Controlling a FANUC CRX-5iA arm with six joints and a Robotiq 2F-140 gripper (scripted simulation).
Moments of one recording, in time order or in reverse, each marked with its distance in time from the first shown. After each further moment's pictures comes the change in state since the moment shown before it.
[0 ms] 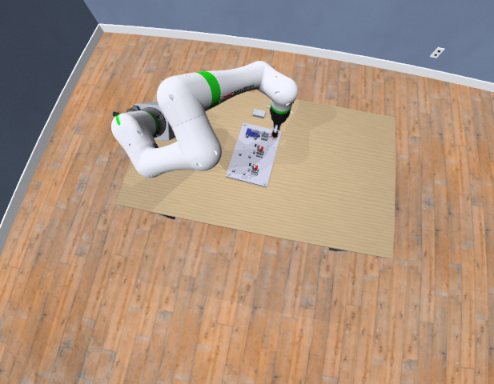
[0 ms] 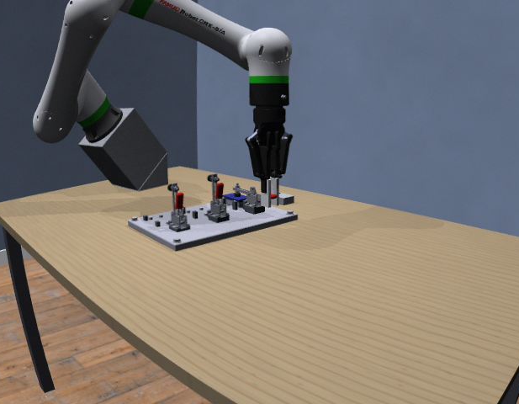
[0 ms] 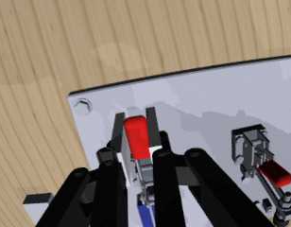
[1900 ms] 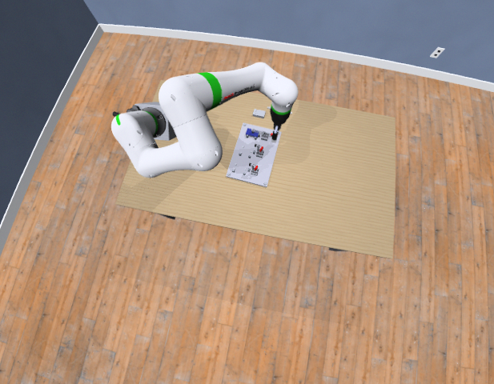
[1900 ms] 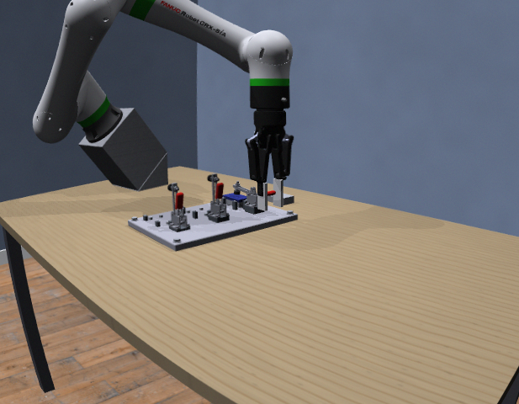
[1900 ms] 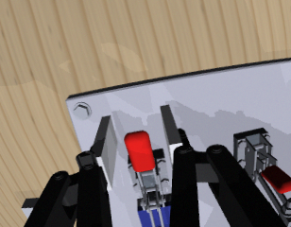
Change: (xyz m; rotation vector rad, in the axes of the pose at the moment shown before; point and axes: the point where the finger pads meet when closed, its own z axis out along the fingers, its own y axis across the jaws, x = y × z) arm 0.002 0.000 0.007 0.000 -0.002 0.000
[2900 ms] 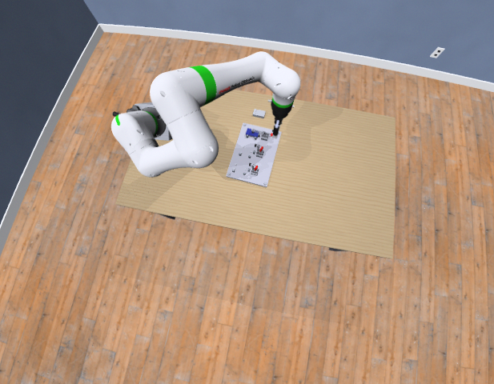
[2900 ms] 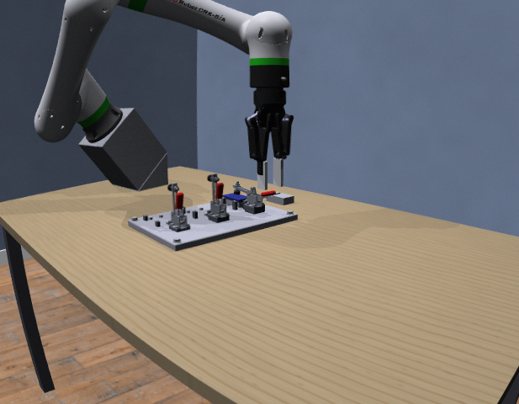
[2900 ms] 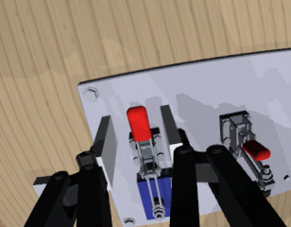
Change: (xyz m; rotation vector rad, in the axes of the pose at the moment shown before) arm 0.000 0.000 -0.050 0.000 0.000 0.000
